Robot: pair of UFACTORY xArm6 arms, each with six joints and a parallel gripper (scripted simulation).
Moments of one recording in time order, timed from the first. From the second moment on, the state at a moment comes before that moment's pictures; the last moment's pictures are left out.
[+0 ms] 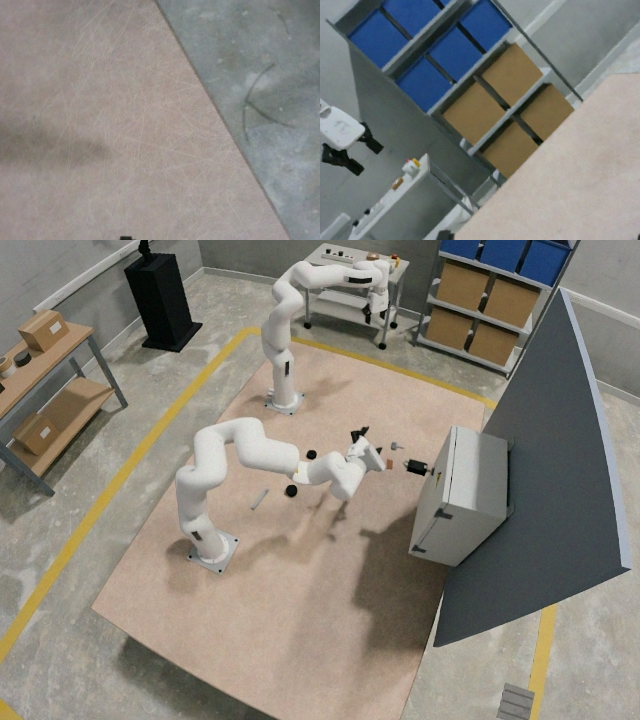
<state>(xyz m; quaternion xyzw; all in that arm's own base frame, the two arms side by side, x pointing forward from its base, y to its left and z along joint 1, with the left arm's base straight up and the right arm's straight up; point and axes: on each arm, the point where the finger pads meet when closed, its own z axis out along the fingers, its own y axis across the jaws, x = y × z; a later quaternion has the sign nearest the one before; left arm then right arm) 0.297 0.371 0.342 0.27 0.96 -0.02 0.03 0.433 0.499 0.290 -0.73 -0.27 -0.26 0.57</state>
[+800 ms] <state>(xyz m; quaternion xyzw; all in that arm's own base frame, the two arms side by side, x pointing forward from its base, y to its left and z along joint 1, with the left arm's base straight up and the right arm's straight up) 0.244 0.390 0.322 0.40 0.92 -0.01 0.02 0.438 0.417 0.288 -0.79 -0.28 -0.18 0.51</state>
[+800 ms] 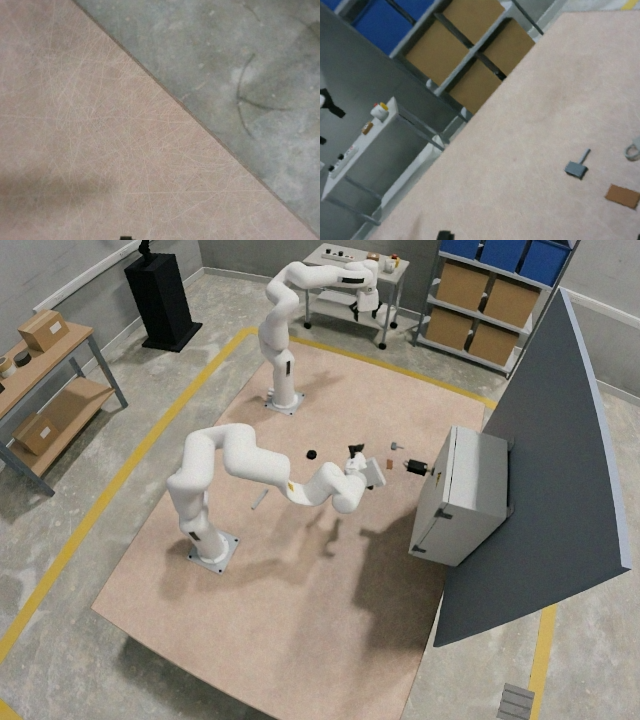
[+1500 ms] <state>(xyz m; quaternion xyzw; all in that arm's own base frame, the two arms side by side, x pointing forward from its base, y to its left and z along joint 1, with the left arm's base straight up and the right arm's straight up) 0.198 0.400 0.305 0.50 0.86 0.00 0.02 0.438 0.332 0.274 -0.86 -0.27 -0.11 0.42</state>
